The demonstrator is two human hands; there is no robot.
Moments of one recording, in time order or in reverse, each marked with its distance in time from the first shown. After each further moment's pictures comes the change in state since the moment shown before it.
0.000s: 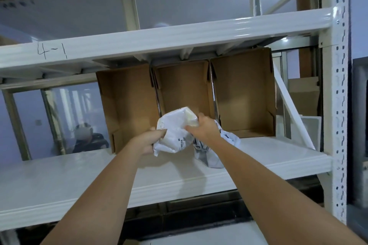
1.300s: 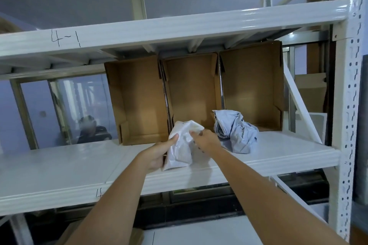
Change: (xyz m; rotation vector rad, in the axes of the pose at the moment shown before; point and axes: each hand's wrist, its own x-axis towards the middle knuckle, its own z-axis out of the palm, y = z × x) left_hand -0.039 -0.054 -0.004 -0.155 -0.316 -0.128; right_hand -0.027 0.020 0.054 0.147 -0.175 0.176
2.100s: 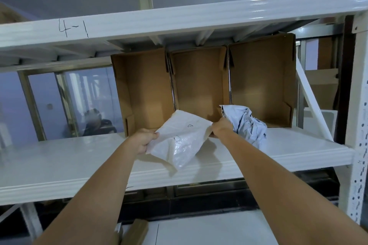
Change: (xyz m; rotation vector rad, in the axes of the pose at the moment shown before) left_hand -0.020 0.024 -0.046 0.168 0.427 0.012; right_hand 0.024 -0.013 -0.019 0.122 0.081 0.224
